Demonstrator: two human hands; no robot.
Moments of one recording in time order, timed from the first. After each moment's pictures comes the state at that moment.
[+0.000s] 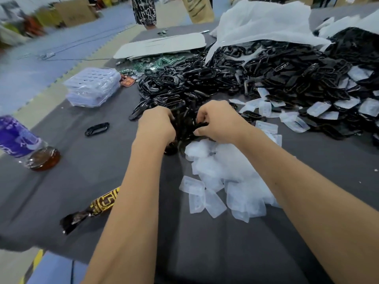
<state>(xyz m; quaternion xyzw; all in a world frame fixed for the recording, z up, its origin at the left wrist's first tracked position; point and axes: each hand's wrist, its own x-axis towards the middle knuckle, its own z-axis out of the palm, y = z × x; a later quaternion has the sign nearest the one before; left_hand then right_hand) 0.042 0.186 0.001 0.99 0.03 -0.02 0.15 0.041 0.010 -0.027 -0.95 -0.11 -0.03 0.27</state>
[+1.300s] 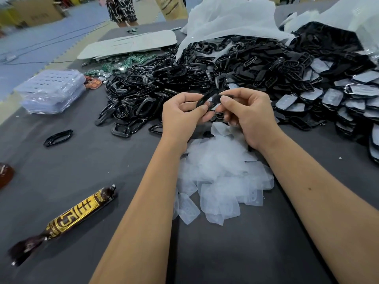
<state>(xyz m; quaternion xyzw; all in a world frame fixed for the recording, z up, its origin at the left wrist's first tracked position) 0.042 0.079 -0.045 0.64 -0.06 -0.04 0.76 0.001 -0.081 -0.046 -0.65 0.02 -0.16 0.74</state>
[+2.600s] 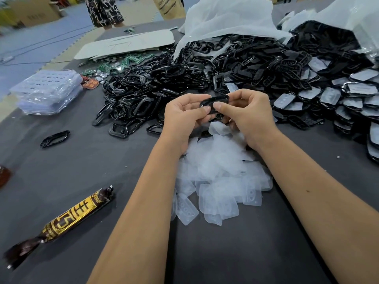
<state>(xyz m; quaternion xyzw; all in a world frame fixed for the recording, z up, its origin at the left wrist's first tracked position) 0.044 0.077 -0.044 0.61 -0.08 -0.10 0.78 0.001 -0.081 -0.050 -0.69 0.09 -0.17 0.70</state>
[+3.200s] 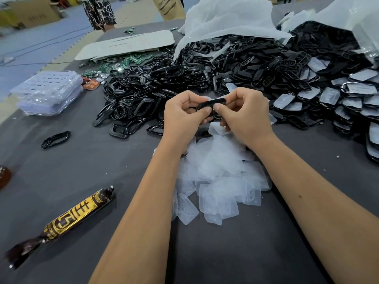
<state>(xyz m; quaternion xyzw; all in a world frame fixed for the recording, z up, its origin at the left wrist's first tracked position) 0.040 0.079 -0.045 0.72 -0.14 0.01 0.68 -0.002 -0.076 -0.047 -0.82 0.06 -0.25 0.52</state>
